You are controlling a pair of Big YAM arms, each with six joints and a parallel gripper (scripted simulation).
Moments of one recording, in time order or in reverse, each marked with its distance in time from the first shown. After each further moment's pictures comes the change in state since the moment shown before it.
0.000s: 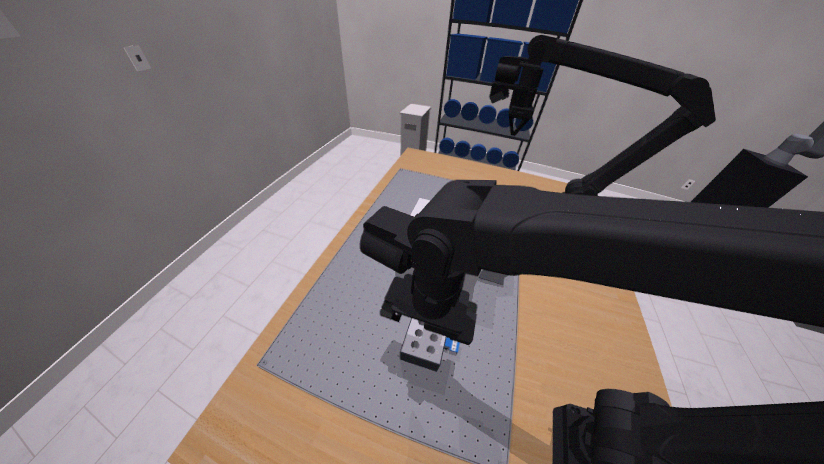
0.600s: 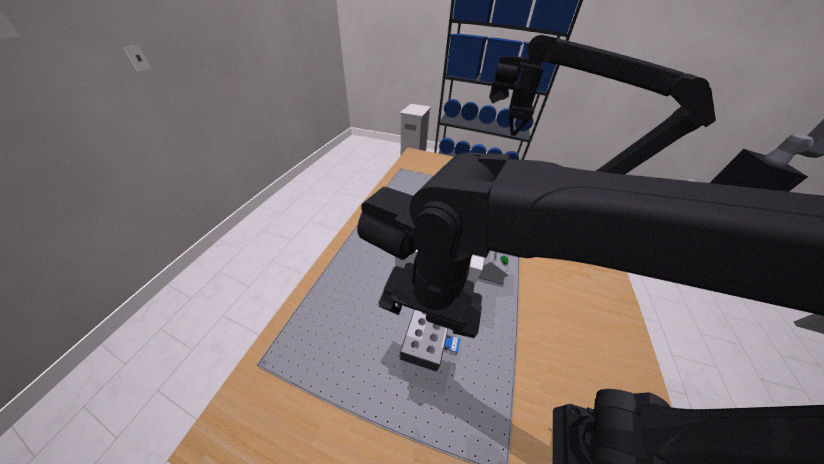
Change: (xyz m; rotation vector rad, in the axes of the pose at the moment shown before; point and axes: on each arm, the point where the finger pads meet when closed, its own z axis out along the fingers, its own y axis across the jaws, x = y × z) left arm 0.000 0.001 -0.029 -0.006 -0.001 0.000; right arm 0.000 0.000 0.000 0.000 0.000 0.000
